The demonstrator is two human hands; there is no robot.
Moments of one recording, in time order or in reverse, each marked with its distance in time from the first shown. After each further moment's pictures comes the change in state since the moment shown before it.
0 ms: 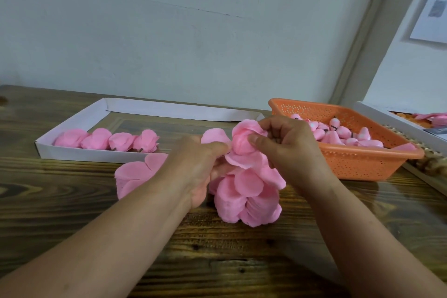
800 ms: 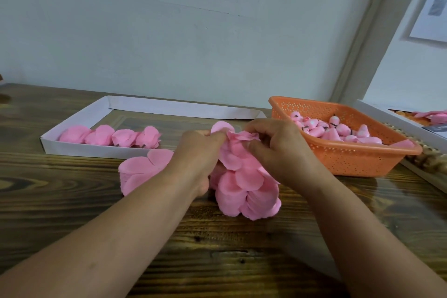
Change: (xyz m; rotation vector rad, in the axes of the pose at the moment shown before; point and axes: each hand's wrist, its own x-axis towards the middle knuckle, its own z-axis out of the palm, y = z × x) left_hand 0.004 0.000 0.005 0.212 0.135 0.014; right_hand -0.003 -0.005 0.003 -0.365 -0.128 -0.122
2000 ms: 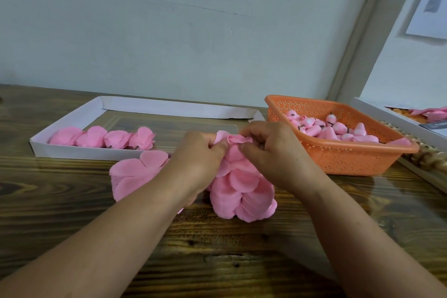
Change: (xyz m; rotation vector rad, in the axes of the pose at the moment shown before) left_hand -0.008 -0.006 -0.004 0.383 -0.075 0.263; right_hand -0.002 -0.002 -0.001 0.039 -0.045 0.037
